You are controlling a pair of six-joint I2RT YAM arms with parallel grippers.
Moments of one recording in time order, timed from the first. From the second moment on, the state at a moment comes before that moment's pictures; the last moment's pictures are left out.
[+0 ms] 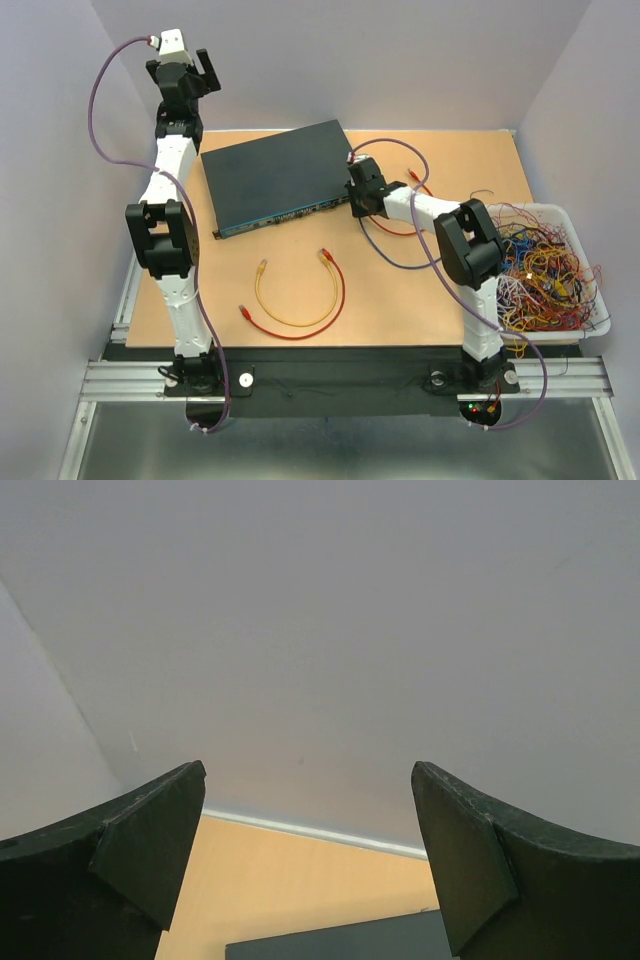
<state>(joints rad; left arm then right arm) 0.04 2.11 2.02 0.15 -0.11 -0.13 0.52 2.12 1.52 -0.25 0.20 0.21</state>
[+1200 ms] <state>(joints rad) 0.09 2.11 2.02 0.13 -0.06 -0.16 0.51 2.12 1.56 -0.31 0.15 0.23</state>
